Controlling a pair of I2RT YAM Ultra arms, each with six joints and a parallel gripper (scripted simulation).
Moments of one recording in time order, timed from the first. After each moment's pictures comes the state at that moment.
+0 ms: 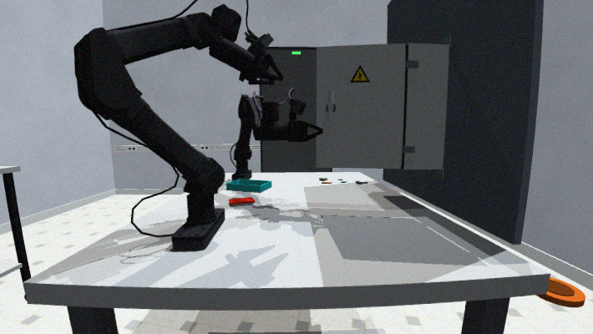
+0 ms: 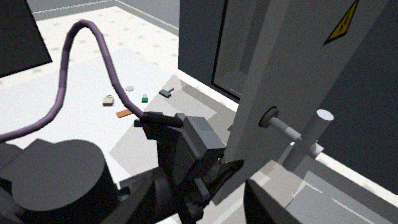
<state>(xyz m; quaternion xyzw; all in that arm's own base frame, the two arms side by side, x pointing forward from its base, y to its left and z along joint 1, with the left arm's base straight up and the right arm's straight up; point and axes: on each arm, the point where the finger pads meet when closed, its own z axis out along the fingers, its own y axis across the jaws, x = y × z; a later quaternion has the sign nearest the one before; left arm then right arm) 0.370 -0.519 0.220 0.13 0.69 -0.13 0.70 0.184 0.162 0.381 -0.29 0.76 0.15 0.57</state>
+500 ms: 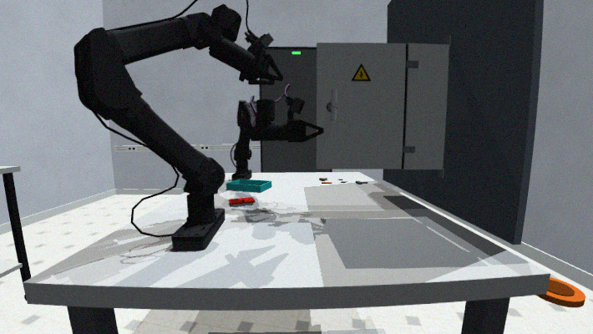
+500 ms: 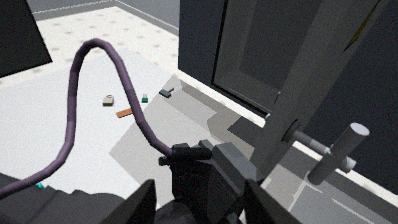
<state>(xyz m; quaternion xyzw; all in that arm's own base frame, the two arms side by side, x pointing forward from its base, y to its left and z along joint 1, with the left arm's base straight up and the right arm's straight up) 0.367 -0.551 0.220 0.08 0.70 -0.09 0.71 0.184 0.162 0.381 -0.29 0.76 0.15 0.57</state>
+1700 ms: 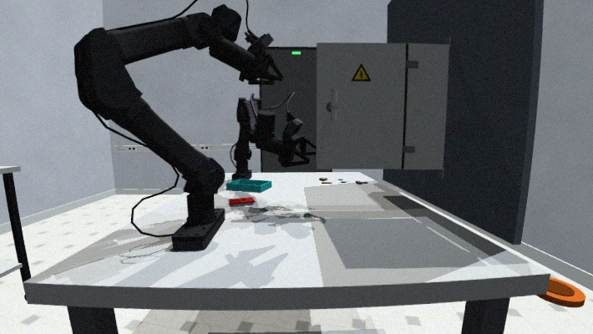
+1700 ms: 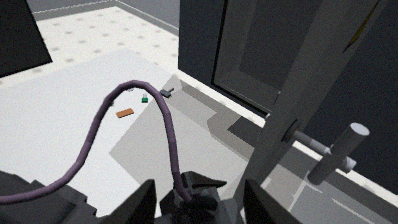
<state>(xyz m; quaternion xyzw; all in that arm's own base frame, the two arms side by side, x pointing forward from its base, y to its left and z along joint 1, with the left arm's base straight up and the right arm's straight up) 0.342 -0.554 0.144 0.26 0.74 -0.06 0.62 0.184 0.162 0.381 -0.29 0.76 0.15 0.57</state>
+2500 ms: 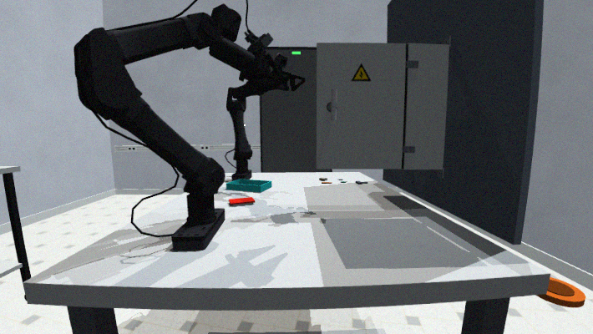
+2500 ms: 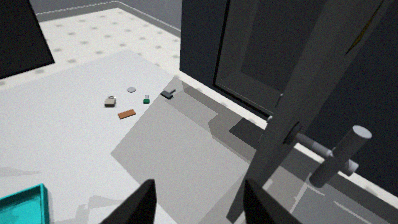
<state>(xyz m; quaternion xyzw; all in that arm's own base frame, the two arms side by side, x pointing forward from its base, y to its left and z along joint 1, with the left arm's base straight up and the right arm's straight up) 0.295 -0.313 0.433 0.22 0.66 -0.22 0.68 0.183 0.163 0.382 -0.29 0.75 0.15 0.57</state>
